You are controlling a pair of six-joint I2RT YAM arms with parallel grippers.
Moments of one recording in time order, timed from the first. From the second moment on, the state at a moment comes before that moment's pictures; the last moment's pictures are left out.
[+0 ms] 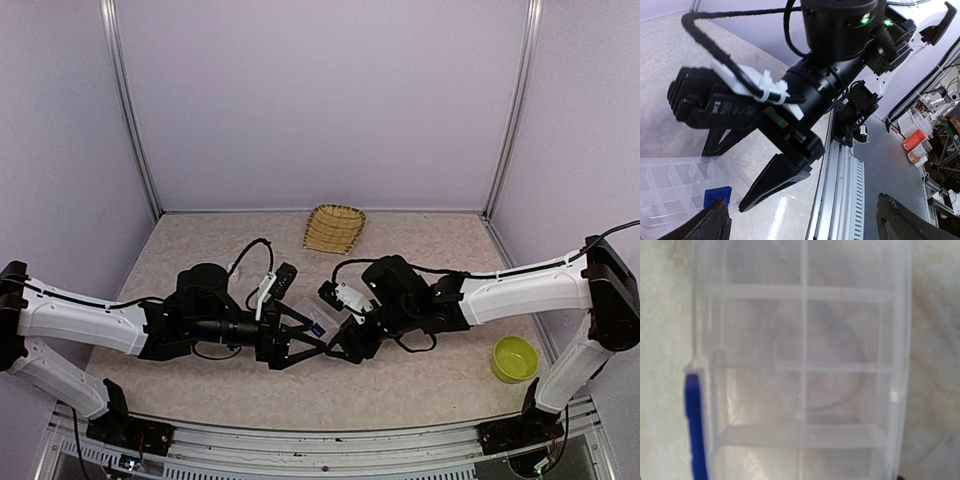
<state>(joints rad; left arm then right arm) -1.01 1.36 0.60 0.48 0.44 -0.41 1.02 1.61 0.94 -0.11 -0.18 0.09</state>
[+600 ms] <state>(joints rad) -1.01 1.22 0.60 0.32 0.44 -0.24 1.02 1.62 0.96 -0.24 -0.33 -0.03</state>
